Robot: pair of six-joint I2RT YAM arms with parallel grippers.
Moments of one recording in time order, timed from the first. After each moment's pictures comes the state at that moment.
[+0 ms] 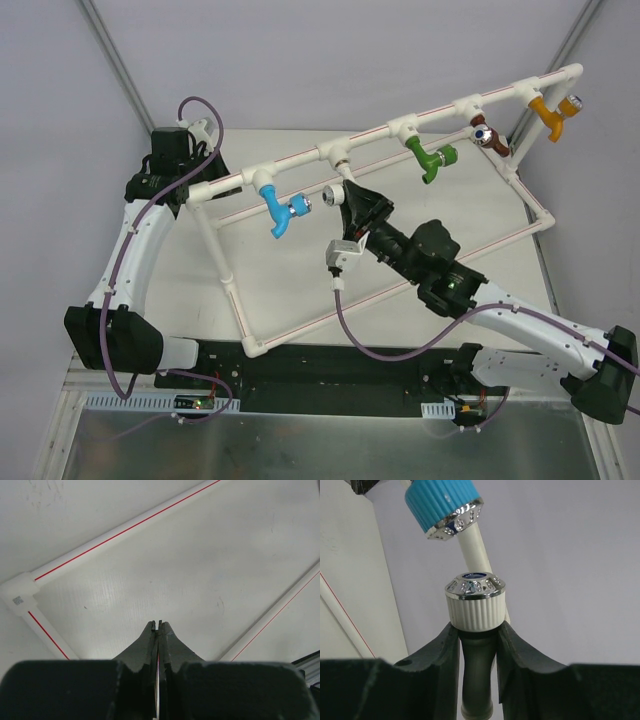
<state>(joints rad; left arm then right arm) -0.08 1.34 1.35 -0.71 0.39 -0.33 1.00 1.03 0.88 0.27 0.09 -1.31</state>
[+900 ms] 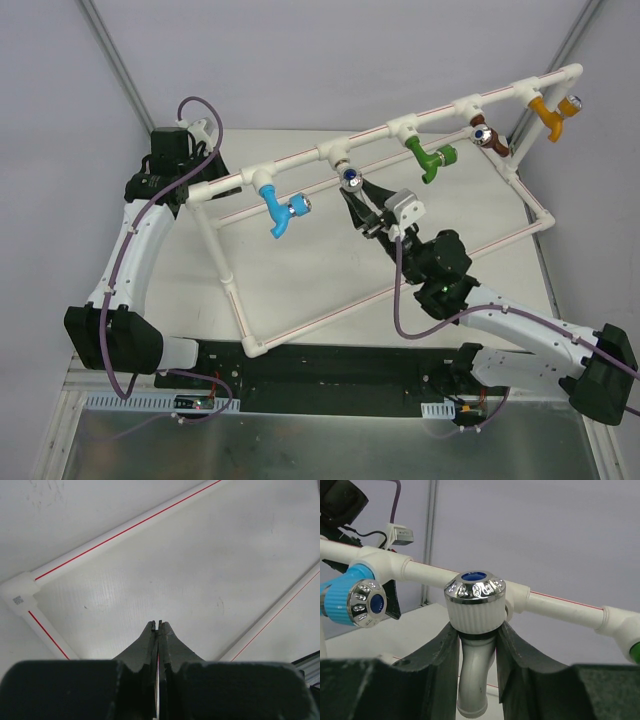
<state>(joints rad) -0.08 1.34 1.35 -0.71 0.39 -0.33 0.98 1.05 0.75 0.69 0.22 -0.36</state>
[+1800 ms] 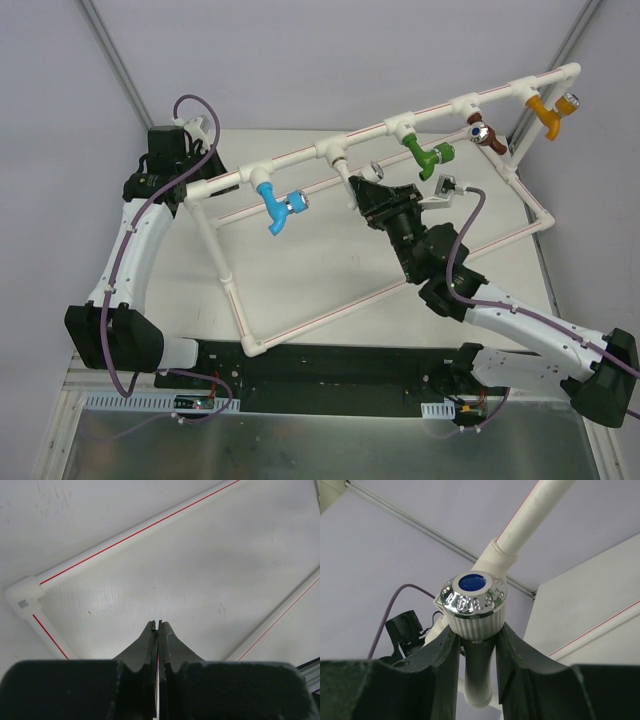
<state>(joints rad) -0.06 1.35 1.35 -0.69 0.39 -0.33 0.98 1.04 0.82 0.47 0.55 0.86</state>
